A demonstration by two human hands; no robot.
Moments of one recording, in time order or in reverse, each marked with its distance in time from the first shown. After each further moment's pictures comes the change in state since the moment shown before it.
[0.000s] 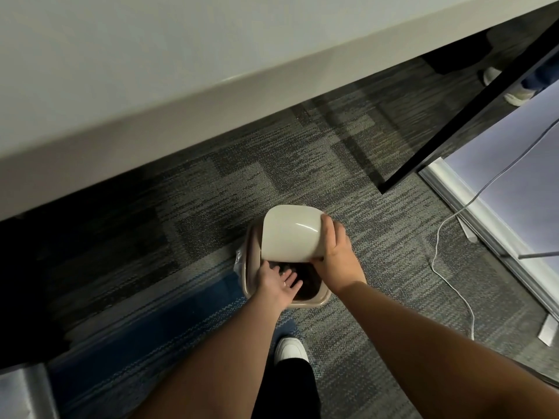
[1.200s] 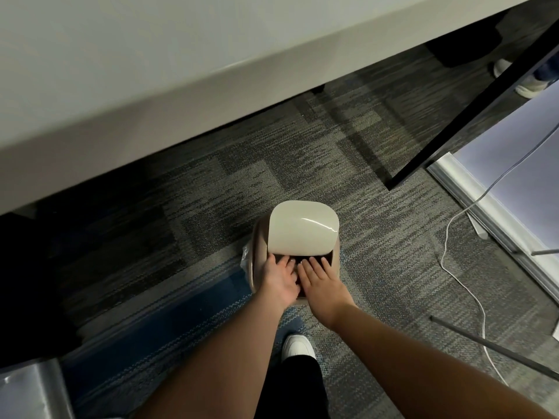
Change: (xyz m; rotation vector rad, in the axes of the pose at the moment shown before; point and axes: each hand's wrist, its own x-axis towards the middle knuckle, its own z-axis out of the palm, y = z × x) left_hand -0.001 0.002 -0.005 0.182 -0.139 0.003; right_hand -0.042 -0.007 0.043 -0.747 -0.423 -0.346
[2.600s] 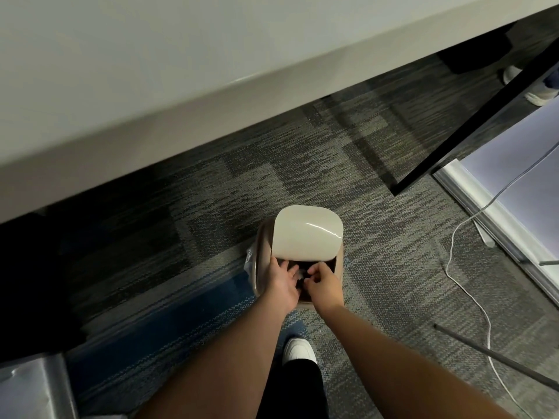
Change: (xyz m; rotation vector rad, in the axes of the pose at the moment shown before) left_hand -0.005 -0.003 0.004 0.073 0.079 0.065; right_hand 0.016 -0.012 -0.004 1.426 0.253 0.668
